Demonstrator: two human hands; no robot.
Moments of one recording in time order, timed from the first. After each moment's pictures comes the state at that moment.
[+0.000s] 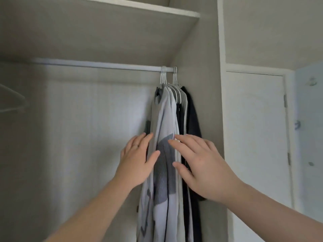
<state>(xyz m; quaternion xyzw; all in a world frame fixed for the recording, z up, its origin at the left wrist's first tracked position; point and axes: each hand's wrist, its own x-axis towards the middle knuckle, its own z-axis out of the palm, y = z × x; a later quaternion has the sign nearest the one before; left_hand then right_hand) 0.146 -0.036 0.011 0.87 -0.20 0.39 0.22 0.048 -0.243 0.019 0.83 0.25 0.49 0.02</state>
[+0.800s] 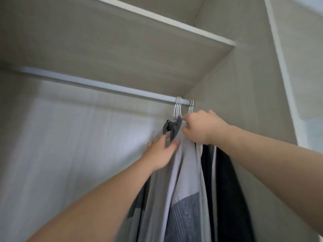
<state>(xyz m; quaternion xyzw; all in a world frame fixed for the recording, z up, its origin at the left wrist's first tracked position) 0.340 -0.068 0.161 0.82 -0.26 0.31 0.41 0.228 -0.199 0.240 0.87 0.07 0.44 0.18</state>
